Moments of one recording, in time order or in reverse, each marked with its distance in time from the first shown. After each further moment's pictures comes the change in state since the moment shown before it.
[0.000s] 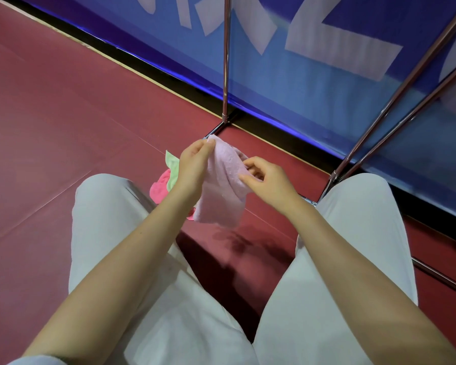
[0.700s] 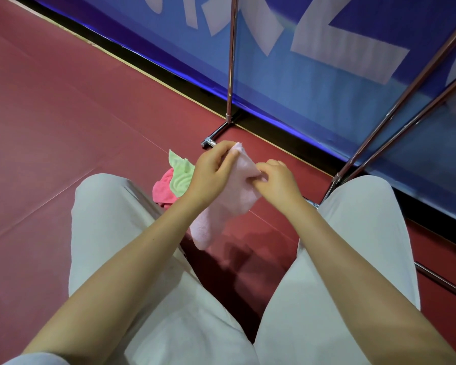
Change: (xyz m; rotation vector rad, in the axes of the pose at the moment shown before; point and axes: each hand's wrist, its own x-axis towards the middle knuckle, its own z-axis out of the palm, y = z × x) left_hand -0.016 -0.007 0.002 0.313 -0.195 0.558; right_hand 0.007 0.008 0.004 -0.417 0.045 0.012
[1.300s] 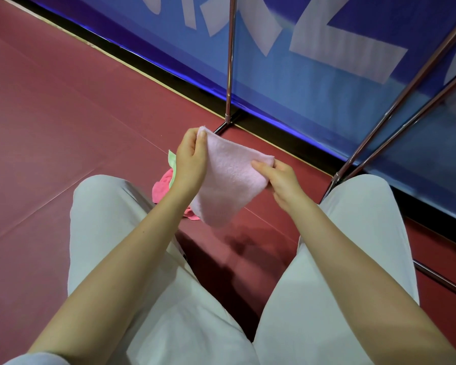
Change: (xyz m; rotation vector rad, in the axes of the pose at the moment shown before) left_hand 0.018 -0.013 -0.018 -0.082 0.256 -0.325; right_hand 0.004 -0.003 -0.001 1.081 -0.021 0.387
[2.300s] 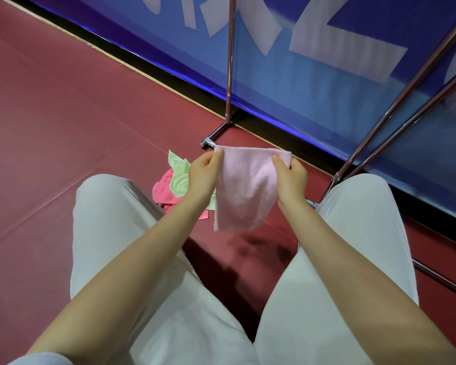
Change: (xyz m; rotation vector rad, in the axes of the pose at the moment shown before) left_hand -0.014 -0.020 0.023 -0.061 -0.081 -0.255; right_hand 0.006 0.007 -0.002 -0.111 0.465 -0.112
